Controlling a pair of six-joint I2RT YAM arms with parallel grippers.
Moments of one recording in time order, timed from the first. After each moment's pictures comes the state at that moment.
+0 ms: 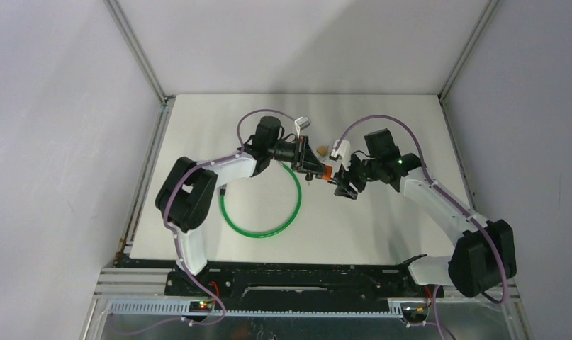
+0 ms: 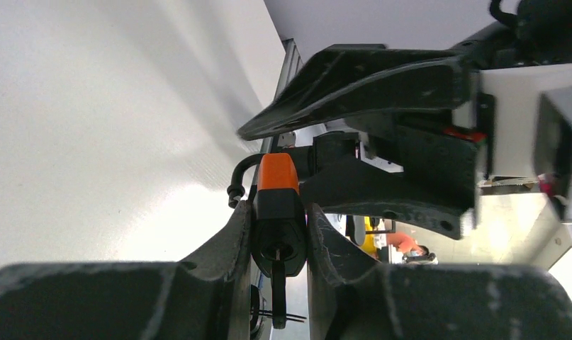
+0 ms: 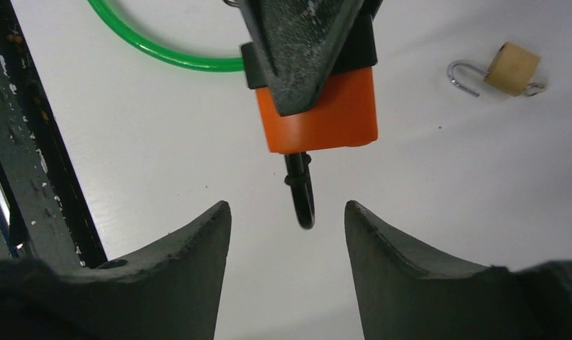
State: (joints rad) left arm -0.55 1.88 1.18 0.33 1.08 -0.87; right arm 0.40 1.30 0.99 -0.59 -0.60 -0.59
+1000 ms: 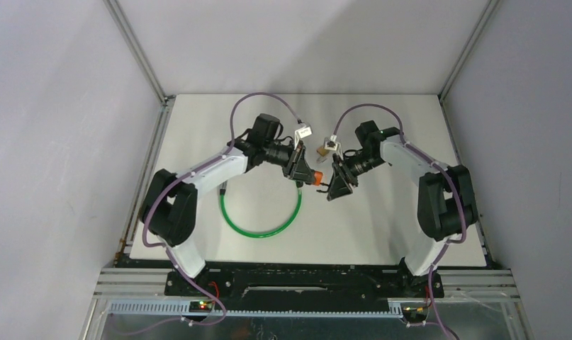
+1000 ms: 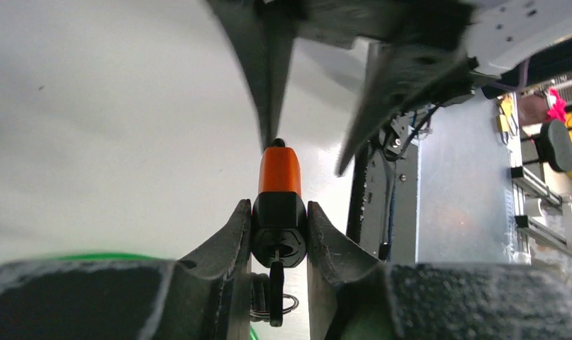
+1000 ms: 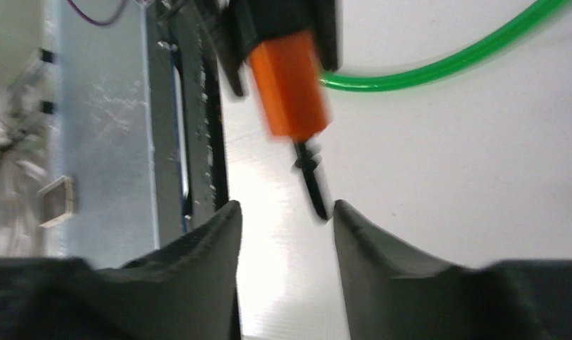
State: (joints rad) left arm -0.56 1.72 1.24 -0.22 1.00 -0.04; right arm 0.31 1.76 1.27 -1.00 -1.09 -0.75
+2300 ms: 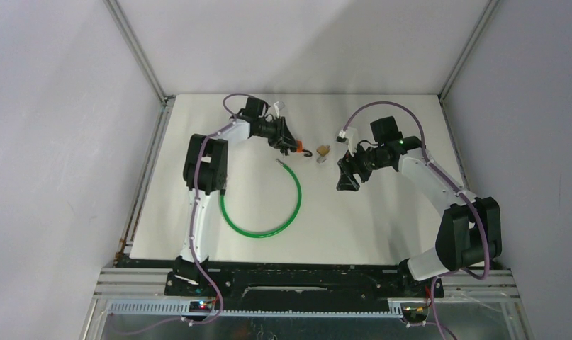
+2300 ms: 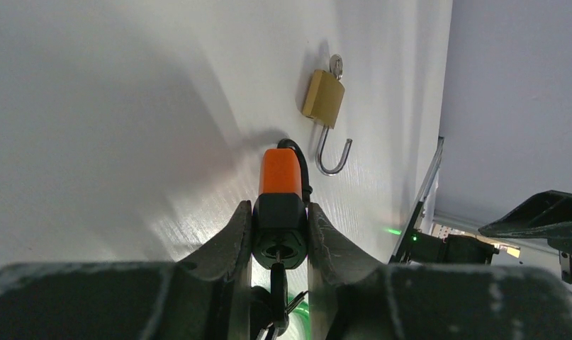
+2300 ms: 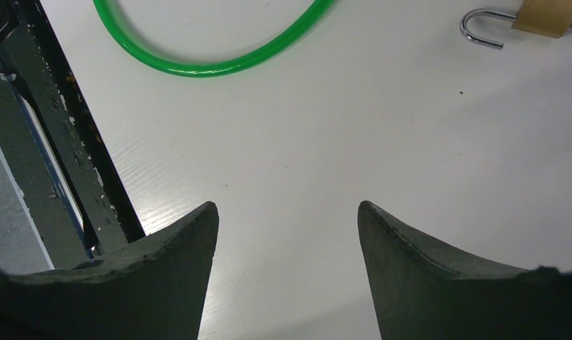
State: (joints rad) left arm -0.28 2.43 1.88 -0.36 0.90 -0.44; right arm 0.28 1.49 1.14 -0.72 -0.72 -0.50
